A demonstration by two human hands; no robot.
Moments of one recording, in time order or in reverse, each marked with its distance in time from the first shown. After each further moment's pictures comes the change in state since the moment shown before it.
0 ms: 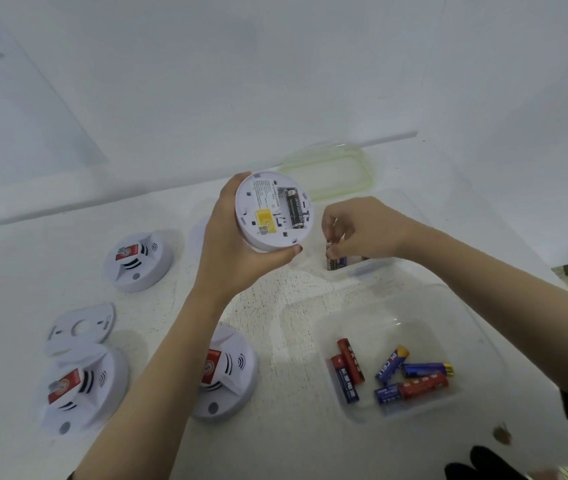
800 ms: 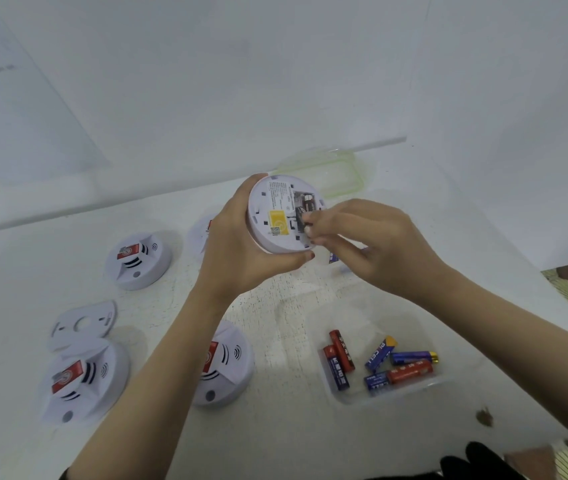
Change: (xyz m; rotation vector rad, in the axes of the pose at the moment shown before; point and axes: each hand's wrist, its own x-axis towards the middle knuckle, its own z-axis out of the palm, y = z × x) left_hand -0.007 0.028 0.000 0.028 -0.067 0.084; right_hand -0.054 -0.015 0.016 -0.194 0.658 -0.760
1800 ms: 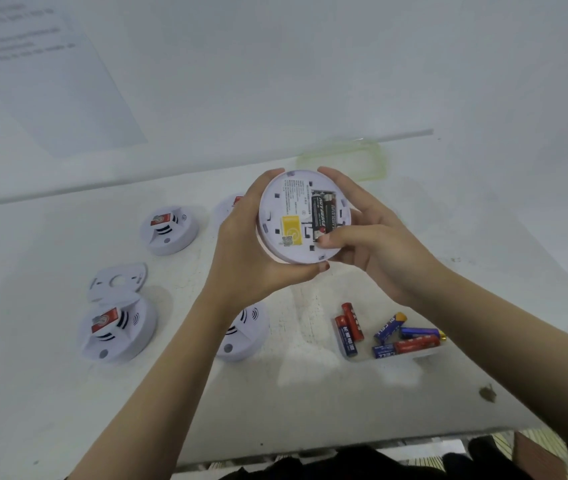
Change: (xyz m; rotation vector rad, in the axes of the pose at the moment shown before) left_hand -0.048 0.043 -0.018 0.016 0.024 0.002; right_hand 0.005 -0.054 0.000 1.336 -0.065 0.900
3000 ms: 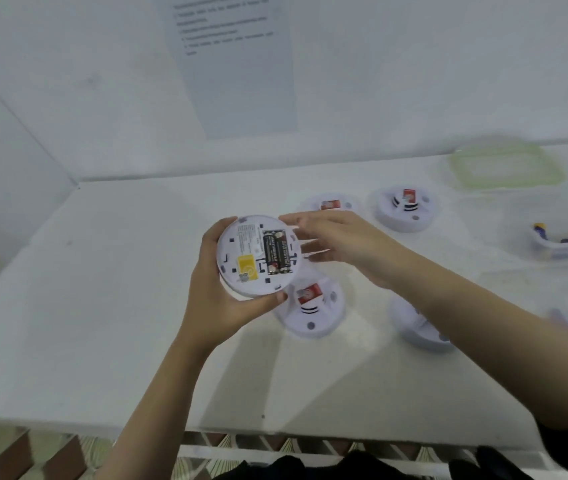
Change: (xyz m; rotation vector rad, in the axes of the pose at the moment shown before) left_hand -0.138 -0.099 -0.244 -0.118 0.193 -0.304; right_hand 0.109 0.072 0.246 -0.444 -0.157 0.236
